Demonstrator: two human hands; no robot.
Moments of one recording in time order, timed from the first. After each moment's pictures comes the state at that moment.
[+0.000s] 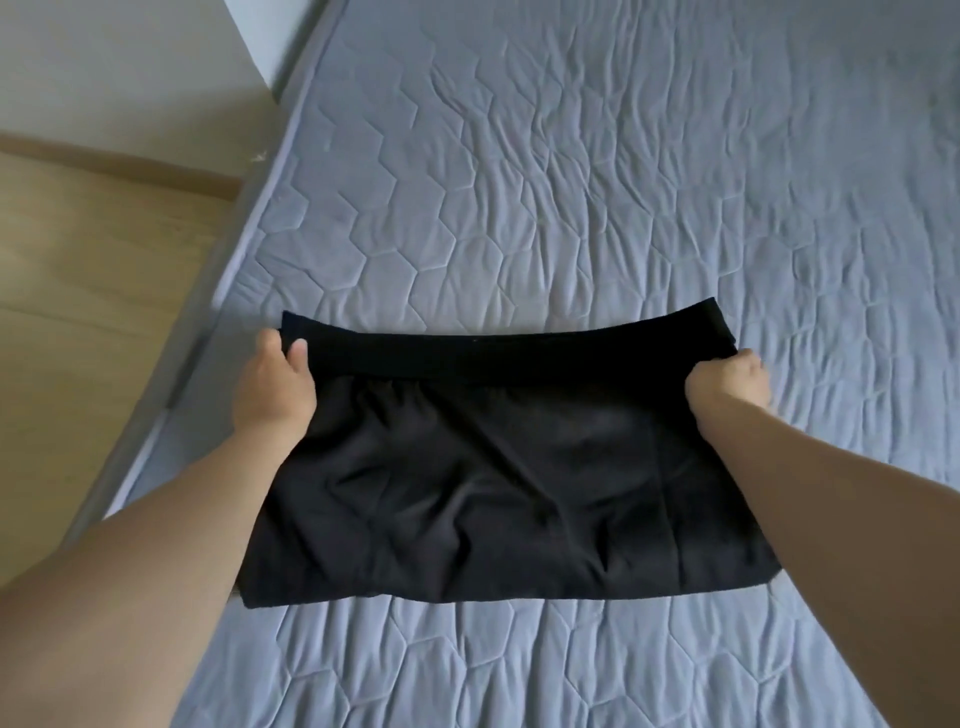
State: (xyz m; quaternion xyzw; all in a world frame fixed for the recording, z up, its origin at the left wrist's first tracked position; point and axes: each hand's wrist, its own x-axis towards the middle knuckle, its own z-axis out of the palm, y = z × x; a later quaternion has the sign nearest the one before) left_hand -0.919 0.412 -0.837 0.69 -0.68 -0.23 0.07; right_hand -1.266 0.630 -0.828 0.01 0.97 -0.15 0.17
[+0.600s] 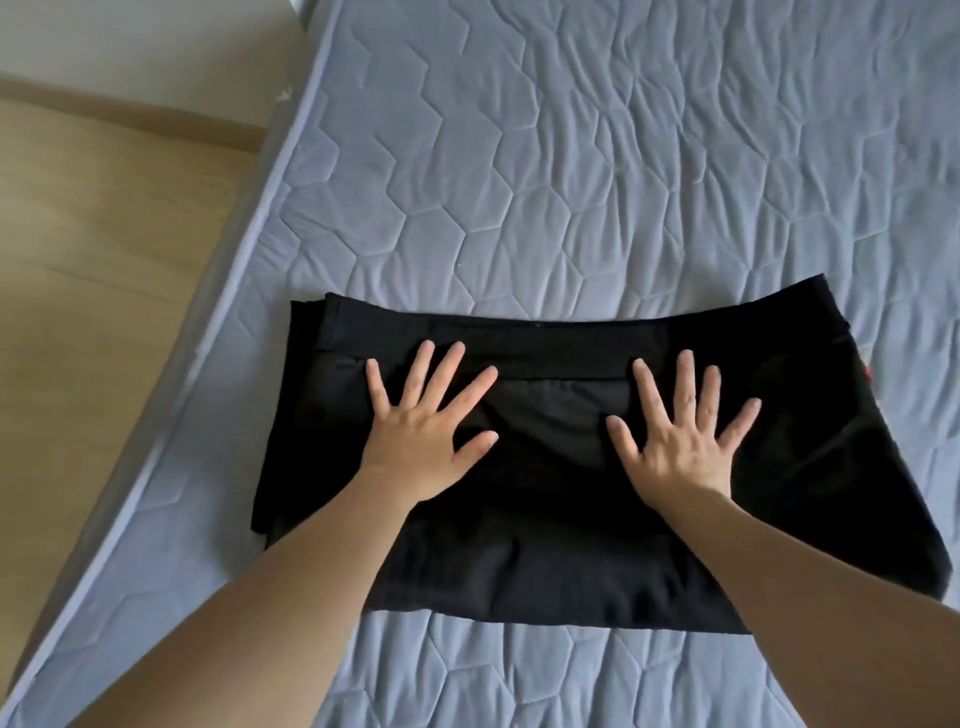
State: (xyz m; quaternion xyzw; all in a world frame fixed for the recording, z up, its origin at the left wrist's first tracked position) left_hand -0.941 0.473 -0.929 0.35 -0.93 -0.06 -0.13; right_hand -1.166 0.633 -0.934 -0.40 0.90 0.08 0.15
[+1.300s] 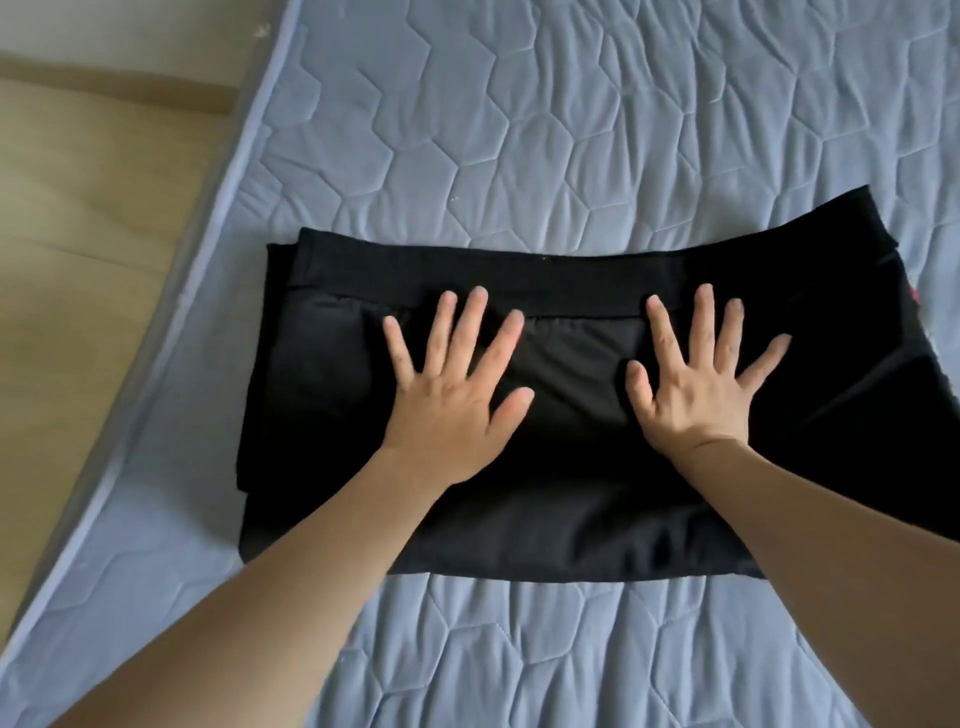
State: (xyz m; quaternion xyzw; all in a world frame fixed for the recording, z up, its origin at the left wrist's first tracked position) left_hand -0.956 0.513 -0.926 0.34 -0.94 -0.04 -0.03; right_hand -1.170 0.636 -0.958 -0.44 0.89 0.04 0.09
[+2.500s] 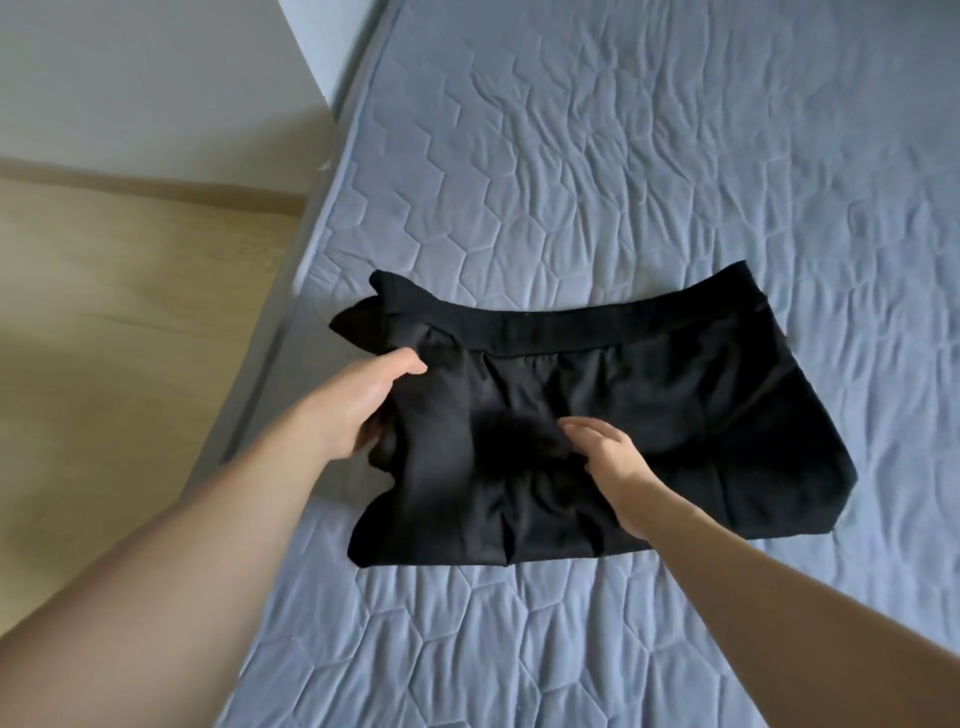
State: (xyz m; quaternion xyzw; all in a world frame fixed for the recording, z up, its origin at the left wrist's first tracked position) left_hand -0.904 0.471 -0.759 0.61 -0.46 -0.65 -0.04; right_hand -1.070 0.653 -0.831 -0.06 0.73 -0.42 0.53
